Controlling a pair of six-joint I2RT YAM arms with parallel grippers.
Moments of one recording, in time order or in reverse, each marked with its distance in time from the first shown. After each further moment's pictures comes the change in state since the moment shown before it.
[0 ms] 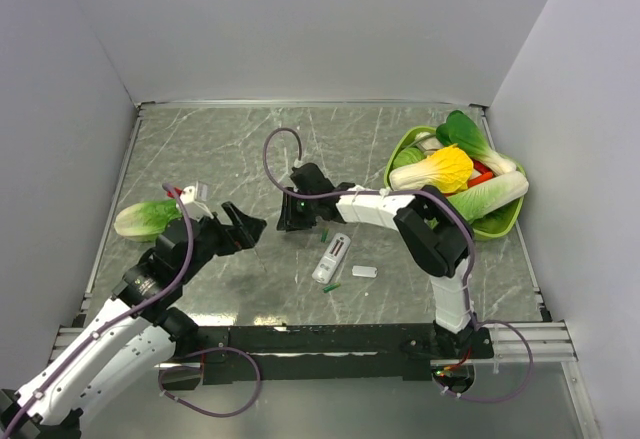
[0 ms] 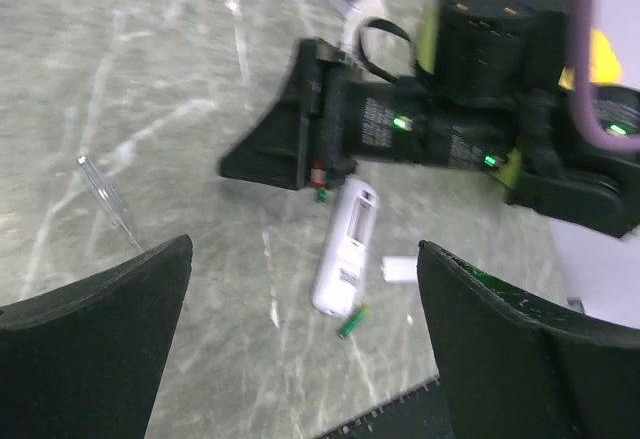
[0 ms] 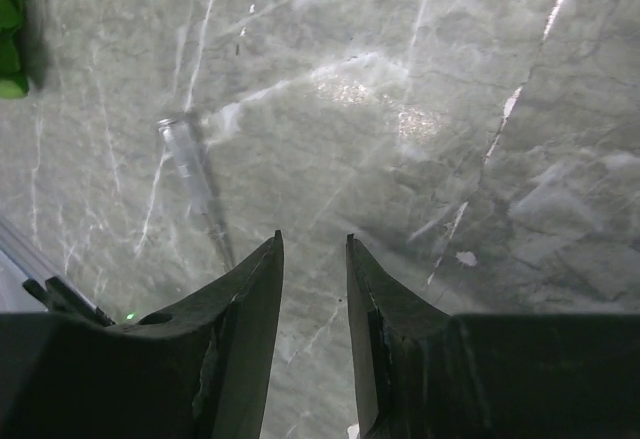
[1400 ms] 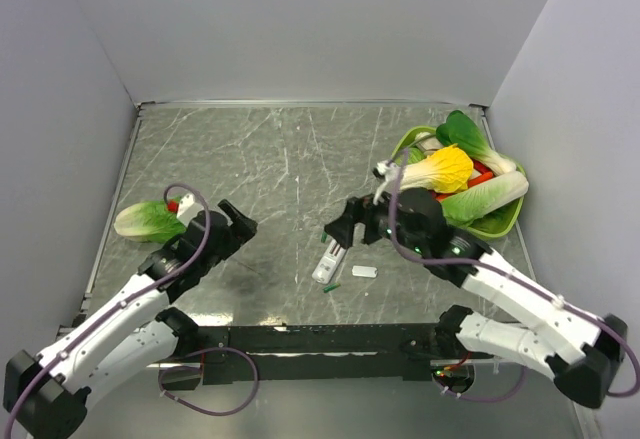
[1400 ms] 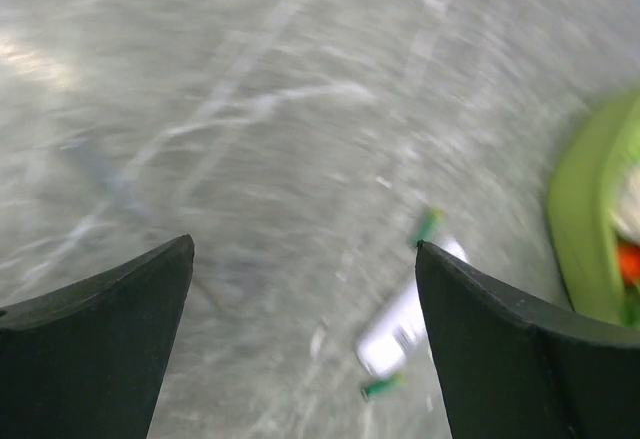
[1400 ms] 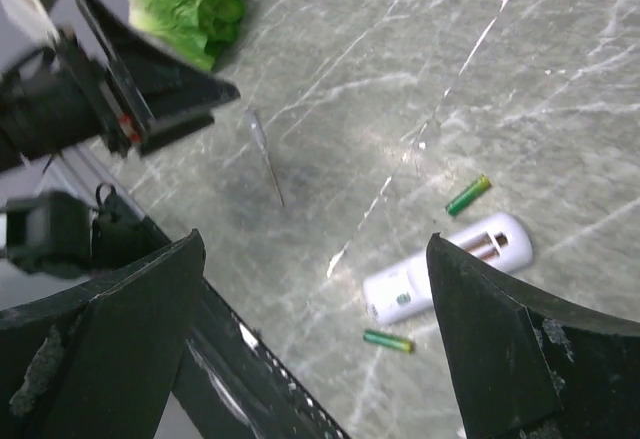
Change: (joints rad) left arm 0.015 0.243 -0.031 -0.125 -0.264 -0.408; right arm -0.003 -1.040 -0.459 -0.104 0.140 -0.271
